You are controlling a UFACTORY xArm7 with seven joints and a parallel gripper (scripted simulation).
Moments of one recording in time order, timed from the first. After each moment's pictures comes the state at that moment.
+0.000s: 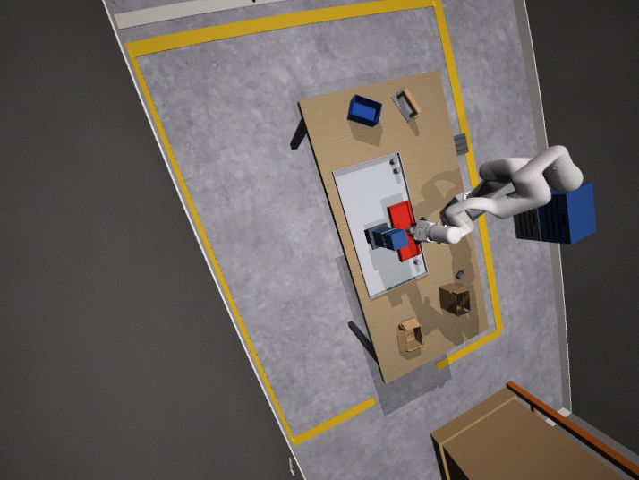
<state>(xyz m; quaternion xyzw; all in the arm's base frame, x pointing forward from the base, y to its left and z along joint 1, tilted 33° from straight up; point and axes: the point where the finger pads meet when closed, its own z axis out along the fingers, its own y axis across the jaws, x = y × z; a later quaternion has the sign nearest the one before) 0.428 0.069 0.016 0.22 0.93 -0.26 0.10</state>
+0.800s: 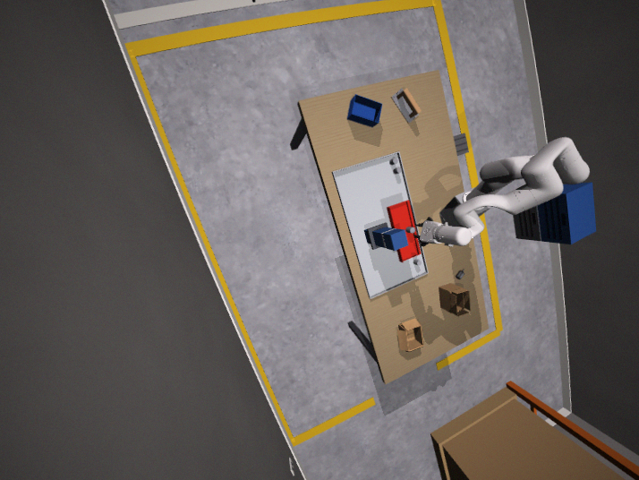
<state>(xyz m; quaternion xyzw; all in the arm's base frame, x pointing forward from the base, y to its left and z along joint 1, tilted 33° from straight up) 0.424 0.095 0.057 0.22 0.93 -0.27 0.10</state>
